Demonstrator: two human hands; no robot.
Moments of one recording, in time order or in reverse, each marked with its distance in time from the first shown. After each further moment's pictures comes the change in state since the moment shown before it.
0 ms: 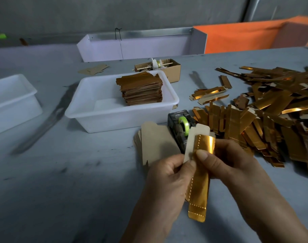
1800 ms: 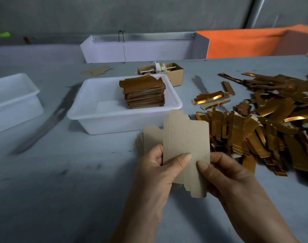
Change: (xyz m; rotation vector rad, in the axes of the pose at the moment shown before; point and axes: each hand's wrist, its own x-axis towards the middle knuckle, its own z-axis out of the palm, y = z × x) left_hand 0.020 -0.002 -0.014 -0.253 0.170 -0.033; right_hand 0.001 0.004 0.009 0.348 -0.109 0.115
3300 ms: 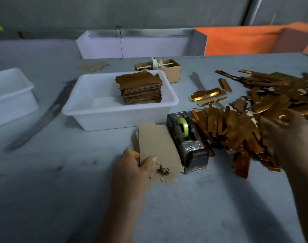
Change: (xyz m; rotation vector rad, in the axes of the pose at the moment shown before) left_hand 0.016 -0.021 -0.032 0.810 0.388 0.003; right_hand 0.080 -0.032 -0.121 -0.830 0.727 -0.044
